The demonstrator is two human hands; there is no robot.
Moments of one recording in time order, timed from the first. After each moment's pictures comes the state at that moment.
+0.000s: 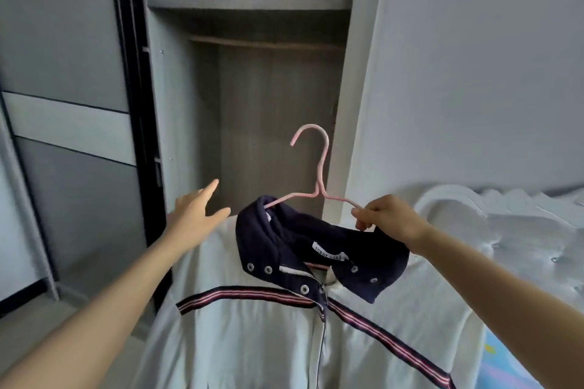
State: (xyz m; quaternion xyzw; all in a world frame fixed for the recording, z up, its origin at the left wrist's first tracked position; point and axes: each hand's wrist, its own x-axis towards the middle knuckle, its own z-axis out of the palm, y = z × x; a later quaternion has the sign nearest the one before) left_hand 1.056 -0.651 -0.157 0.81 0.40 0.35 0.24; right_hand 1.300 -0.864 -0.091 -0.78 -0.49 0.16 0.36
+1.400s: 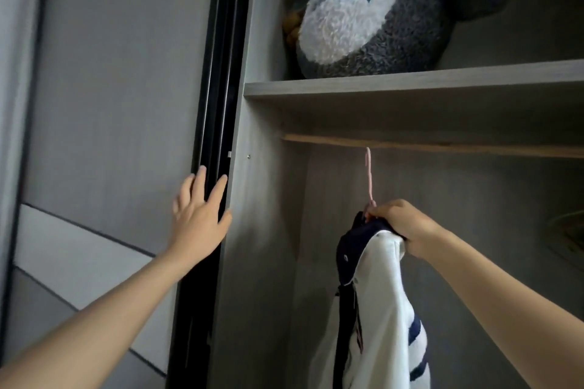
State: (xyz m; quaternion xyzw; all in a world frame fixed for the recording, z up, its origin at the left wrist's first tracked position) left_hand 1.038 -0.050 -0.018 0.74 0.41 0.51 -0.13; right_hand 1.301 -0.214 0.045 -0.66 -0.47 0.17 0.56
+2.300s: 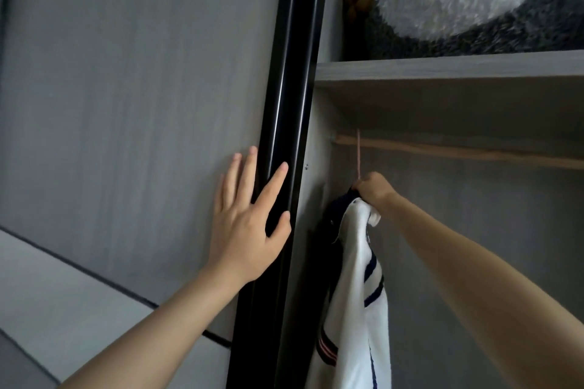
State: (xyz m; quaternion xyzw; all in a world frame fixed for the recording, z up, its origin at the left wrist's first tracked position) left_hand 1.033 0.086 0.003 0.70 0.20 0.66 -0.19; right_hand 1.261 0.057 0.096 -0.75 -0.49 -0.03 0.44
